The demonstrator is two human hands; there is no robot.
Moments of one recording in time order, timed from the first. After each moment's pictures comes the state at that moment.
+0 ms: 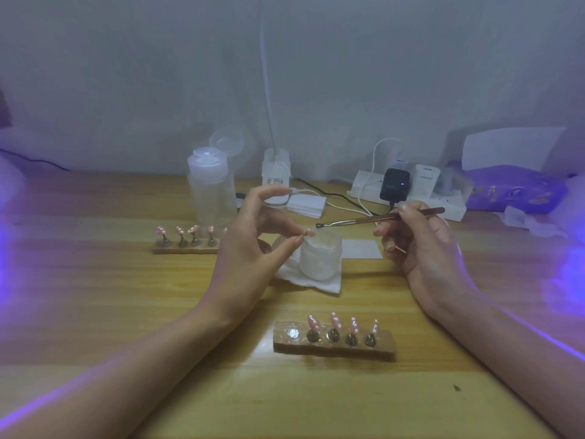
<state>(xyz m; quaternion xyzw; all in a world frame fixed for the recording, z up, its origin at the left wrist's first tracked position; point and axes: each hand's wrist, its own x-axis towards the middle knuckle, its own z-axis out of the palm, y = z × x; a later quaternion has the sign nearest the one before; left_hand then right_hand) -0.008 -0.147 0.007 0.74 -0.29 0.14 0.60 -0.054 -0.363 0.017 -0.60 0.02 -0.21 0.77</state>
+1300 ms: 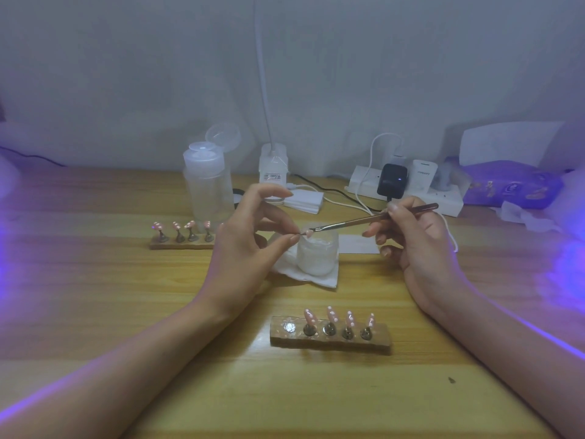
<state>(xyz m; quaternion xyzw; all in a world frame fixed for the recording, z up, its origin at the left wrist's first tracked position) -0.009 -0.145 0.007 0.74 -0.29 0.13 0.60 -0.052 -0.367 0.012 -0.65 0.02 -0.22 0.73</state>
